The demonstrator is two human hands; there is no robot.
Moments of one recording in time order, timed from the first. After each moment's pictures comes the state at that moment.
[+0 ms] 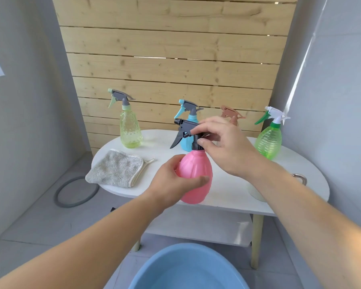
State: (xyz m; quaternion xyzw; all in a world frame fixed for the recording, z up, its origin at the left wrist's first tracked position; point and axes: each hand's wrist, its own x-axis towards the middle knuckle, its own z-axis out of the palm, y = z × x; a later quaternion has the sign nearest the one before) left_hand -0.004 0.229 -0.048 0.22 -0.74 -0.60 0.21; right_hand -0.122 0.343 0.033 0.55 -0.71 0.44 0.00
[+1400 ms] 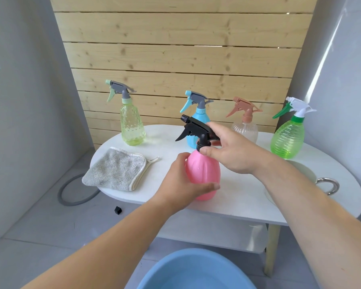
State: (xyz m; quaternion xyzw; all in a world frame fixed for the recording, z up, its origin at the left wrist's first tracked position) left_hand -0.041 0.200 -0.087 0.20 -0.78 -0.55 0.20; right_hand -0.174 0.303 -0.001 0.54 -0.71 0.41 -0.17
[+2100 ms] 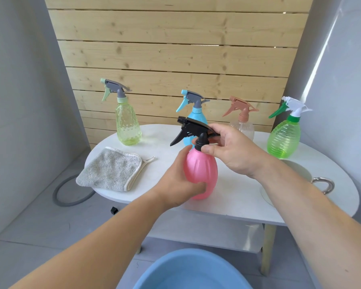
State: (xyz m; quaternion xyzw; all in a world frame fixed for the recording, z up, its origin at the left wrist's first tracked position) left_hand -0.049 0.195 -0.084 0.17 -0.80 -0.54 0.17; right_hand -0.181 0.308 -0.011 0.49 -0.66 0.52 -0.21
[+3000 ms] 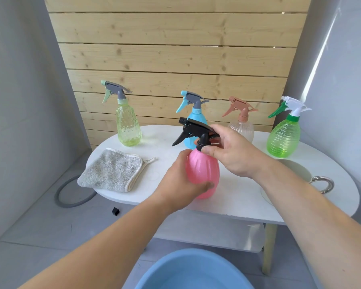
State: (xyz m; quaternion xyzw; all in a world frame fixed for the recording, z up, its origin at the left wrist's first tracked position) left_hand -0.046 0.204 -0.078 0.20 -0.83 -0.49 0.19; right_hand -0.183 0.307 -0.016 0.50 -0.67 0.51 -0.18
